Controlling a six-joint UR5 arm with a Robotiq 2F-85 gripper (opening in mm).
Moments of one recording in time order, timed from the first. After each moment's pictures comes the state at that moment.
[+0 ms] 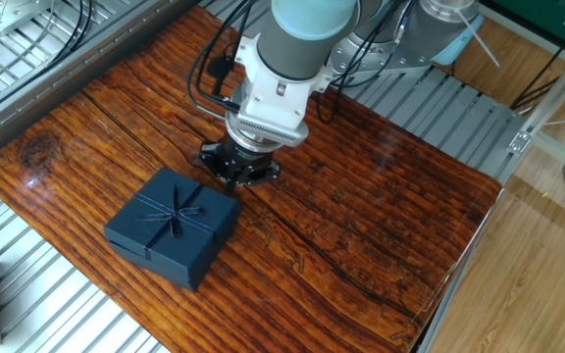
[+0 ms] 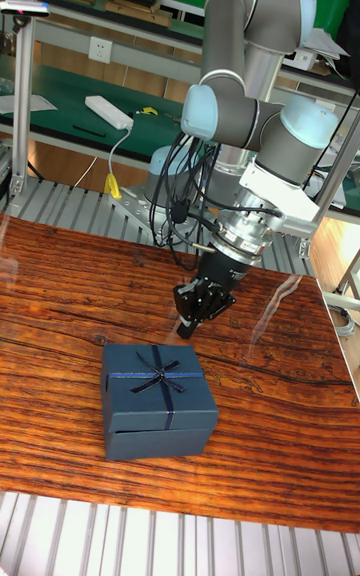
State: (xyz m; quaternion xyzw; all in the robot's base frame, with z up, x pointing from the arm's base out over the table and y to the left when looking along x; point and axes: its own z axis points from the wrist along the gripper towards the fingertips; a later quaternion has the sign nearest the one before) arm 0.538 0.047 0.085 -0.26 0.95 -0.13 0.07
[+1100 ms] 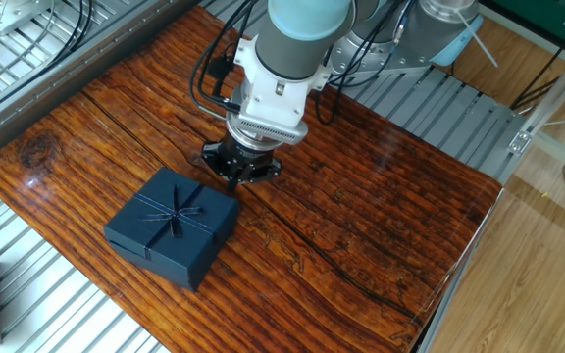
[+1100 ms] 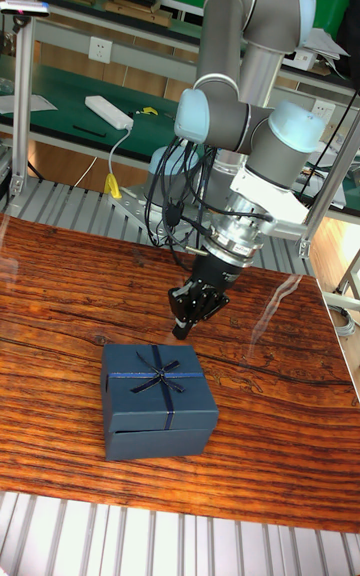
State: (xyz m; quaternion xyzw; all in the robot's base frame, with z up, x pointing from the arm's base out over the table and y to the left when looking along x) arm 0.529 0.041 0.069 -0.28 0.95 -0.12 0.07
